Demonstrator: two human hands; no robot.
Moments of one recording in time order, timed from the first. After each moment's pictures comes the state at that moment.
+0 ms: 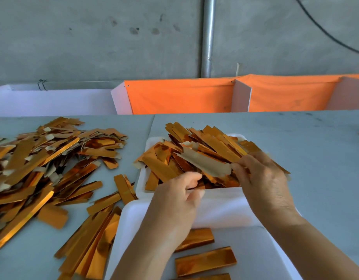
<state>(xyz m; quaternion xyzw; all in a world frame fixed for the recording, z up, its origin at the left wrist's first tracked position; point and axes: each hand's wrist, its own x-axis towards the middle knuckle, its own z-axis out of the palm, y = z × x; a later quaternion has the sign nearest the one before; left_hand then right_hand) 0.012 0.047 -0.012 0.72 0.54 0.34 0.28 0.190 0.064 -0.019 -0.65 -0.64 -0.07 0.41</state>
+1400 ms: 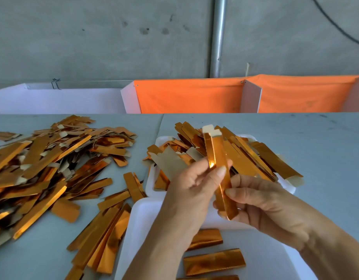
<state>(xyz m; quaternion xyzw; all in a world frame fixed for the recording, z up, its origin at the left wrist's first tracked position) 0.021 0.039 0.002 0.62 0.38 0.47 0.50 0.190 0.045 -0.007 -0.36 -0.45 0.71 0.41</state>
